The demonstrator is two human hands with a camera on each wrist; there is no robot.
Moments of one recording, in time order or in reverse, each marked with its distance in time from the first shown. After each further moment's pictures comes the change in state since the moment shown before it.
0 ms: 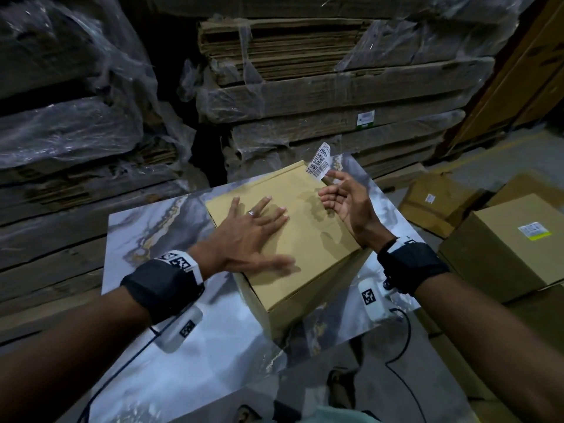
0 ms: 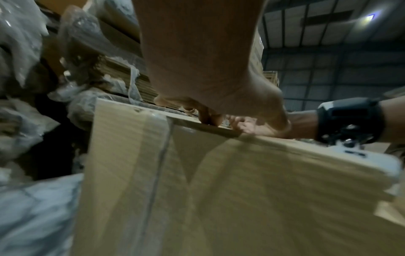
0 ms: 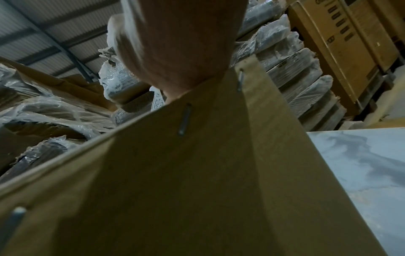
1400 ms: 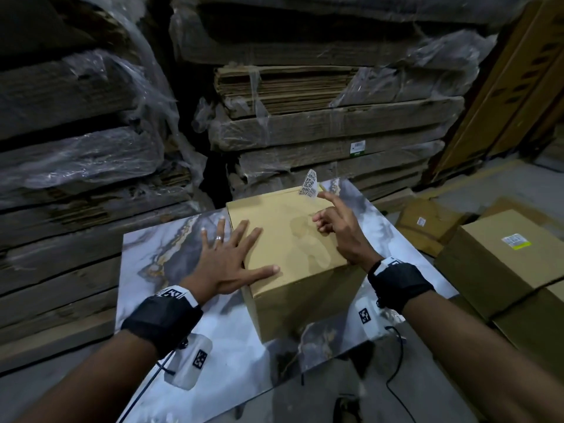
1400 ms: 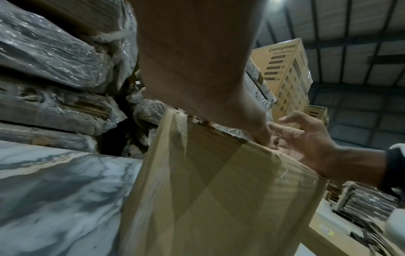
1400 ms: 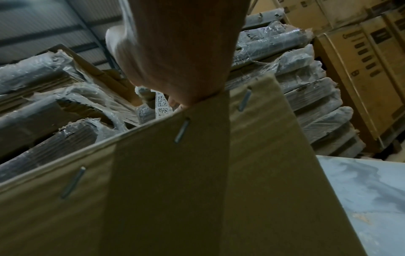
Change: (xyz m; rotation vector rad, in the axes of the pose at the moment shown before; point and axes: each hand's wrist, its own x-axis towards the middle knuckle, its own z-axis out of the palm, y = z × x) left_hand -0.075 -0.010 0.026 -0.167 0.046 -0.391; right_hand -0.053 0.006 0.037 -0.450 -0.036 -0.164
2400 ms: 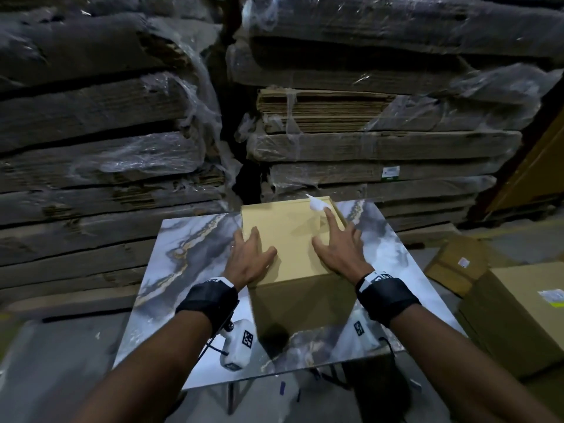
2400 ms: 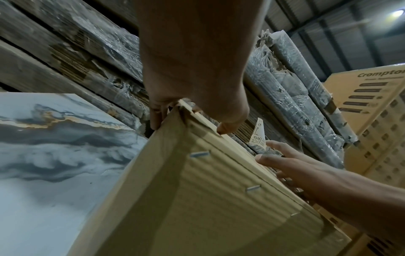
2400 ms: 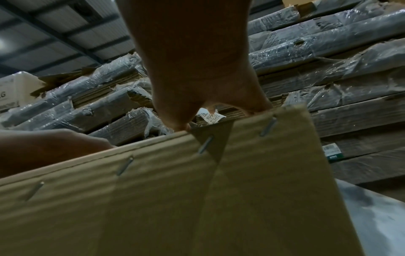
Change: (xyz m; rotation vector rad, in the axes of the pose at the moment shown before) left_hand 0.003 0.079 0.008 -0.523 0.193 -0.466; right_hand -0.002 0.004 -0.020 -0.989 -0.101 0.023
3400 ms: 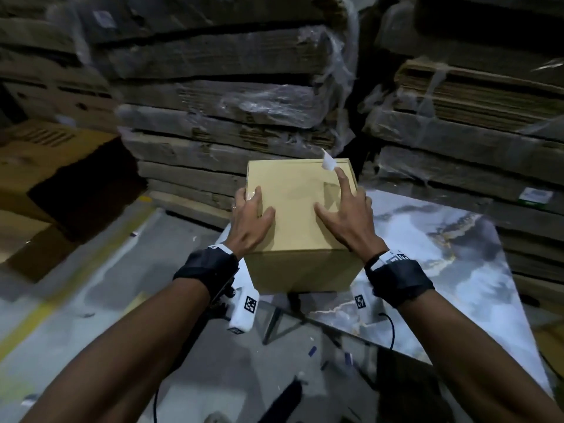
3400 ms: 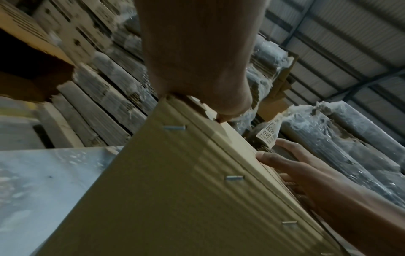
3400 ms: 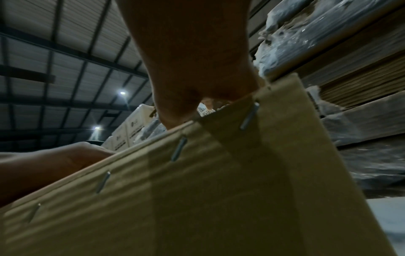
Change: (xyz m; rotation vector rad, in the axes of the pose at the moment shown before) left_hand -0.144 -0.099 -0.066 -0.220 0.452 -0.282; right_hand -0.062 -0.150 0.035 0.175 -0.113 -0.459
